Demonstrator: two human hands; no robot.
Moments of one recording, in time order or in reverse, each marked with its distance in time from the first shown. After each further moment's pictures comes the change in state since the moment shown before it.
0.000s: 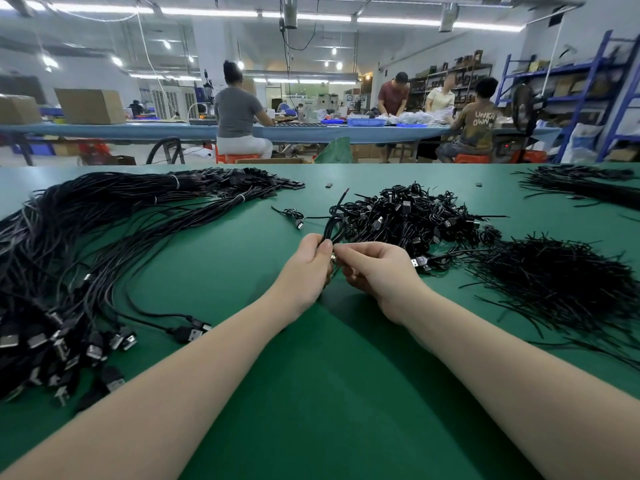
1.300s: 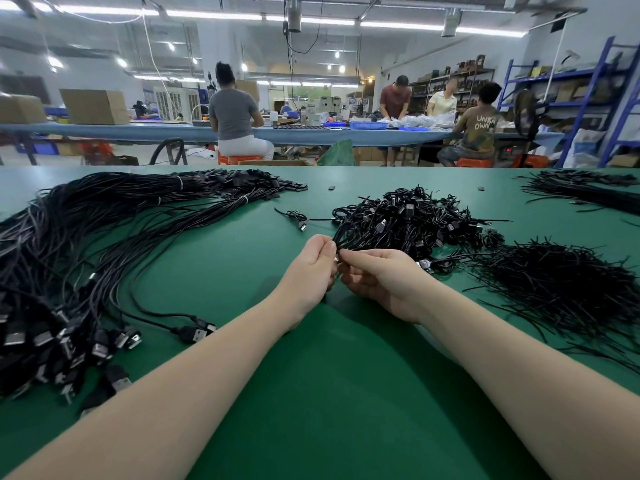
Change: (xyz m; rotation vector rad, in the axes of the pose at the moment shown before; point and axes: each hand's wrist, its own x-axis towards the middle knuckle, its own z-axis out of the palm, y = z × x) left_hand -0.004 0.004 0.001 -0.052 -0.038 0.006; right_hand 0.000 -0.009 -0.008 0.048 -0.173 0.154
